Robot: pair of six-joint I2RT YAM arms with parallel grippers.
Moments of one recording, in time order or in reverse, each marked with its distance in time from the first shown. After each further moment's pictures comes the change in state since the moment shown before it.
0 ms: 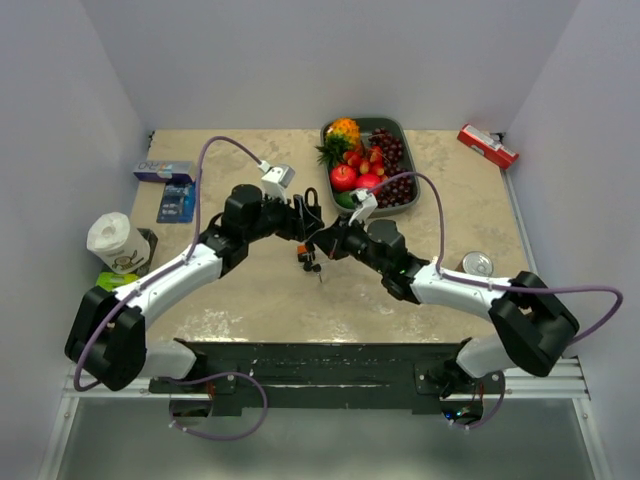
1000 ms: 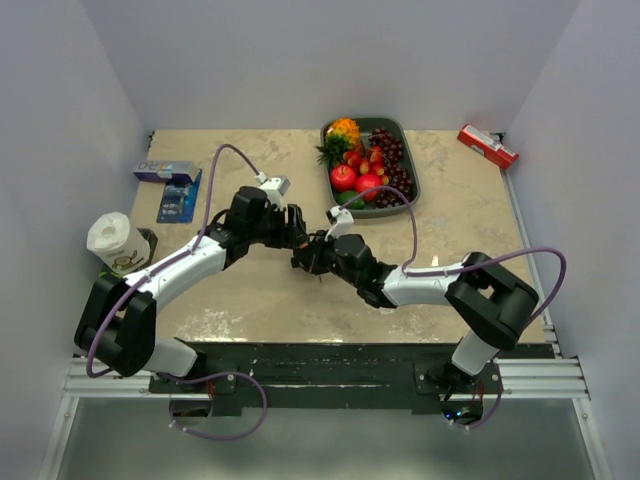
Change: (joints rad) left arm 0.045 0.069 0.024 -0.236 -0.084 0.000; right arm 0.143 0.213 0.042 0.040 0.169 0.071
